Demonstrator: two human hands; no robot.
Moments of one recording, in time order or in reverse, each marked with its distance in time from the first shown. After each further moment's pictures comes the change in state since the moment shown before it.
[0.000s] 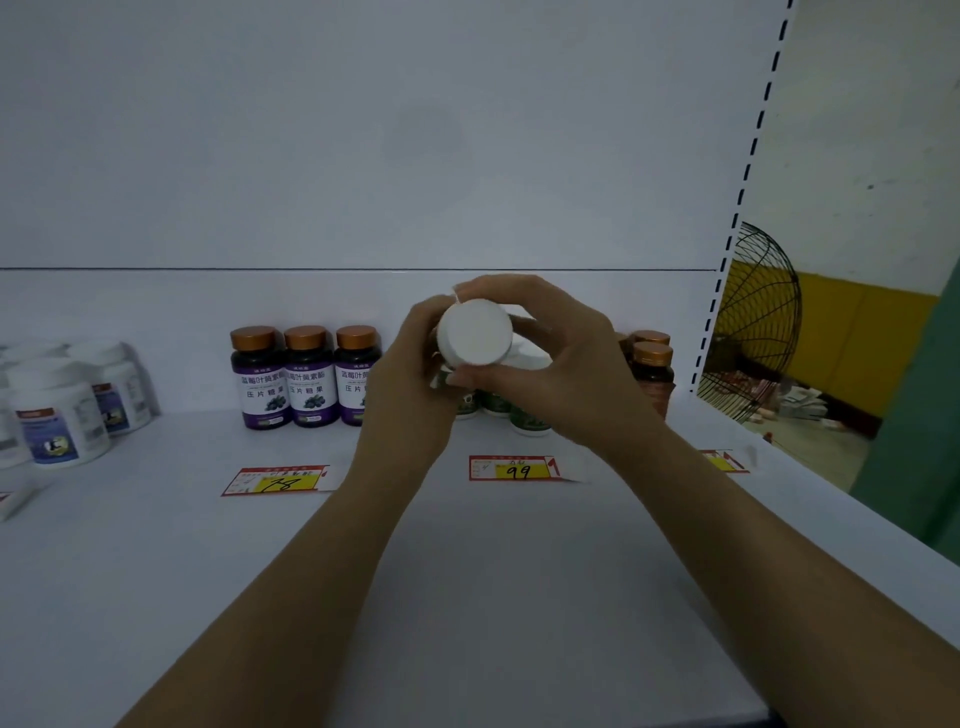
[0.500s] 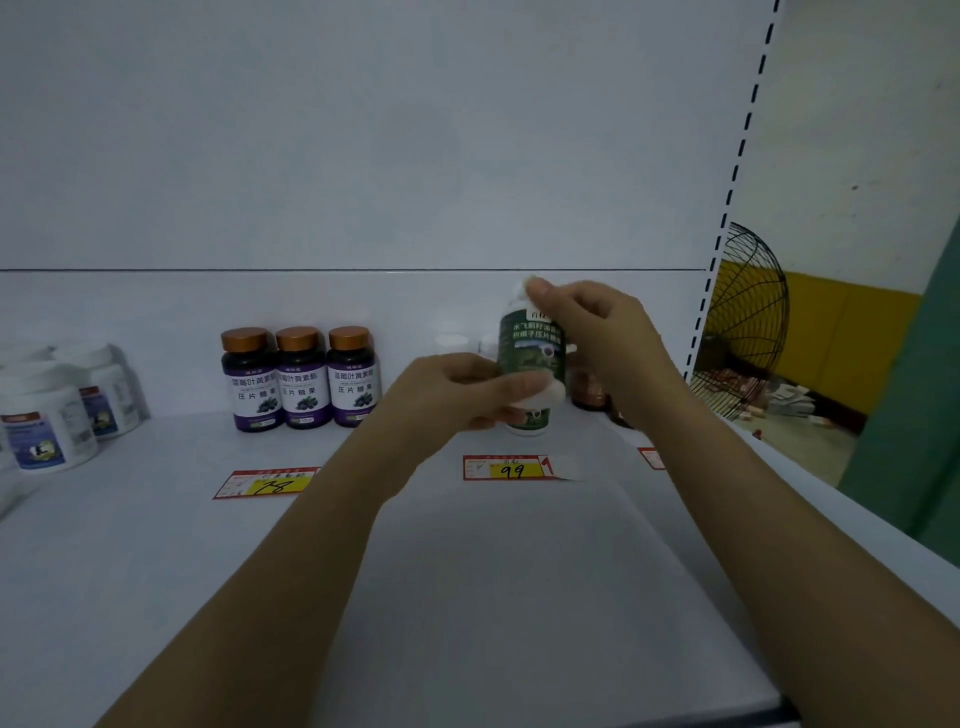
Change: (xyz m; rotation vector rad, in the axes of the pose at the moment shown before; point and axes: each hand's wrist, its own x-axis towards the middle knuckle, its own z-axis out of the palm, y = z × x) left_hand 0.003 0.033 -0.004 -0.255 -0.478 -0.540; right_hand 0.007 0.012 -0.032 0.068 0.140 0.620
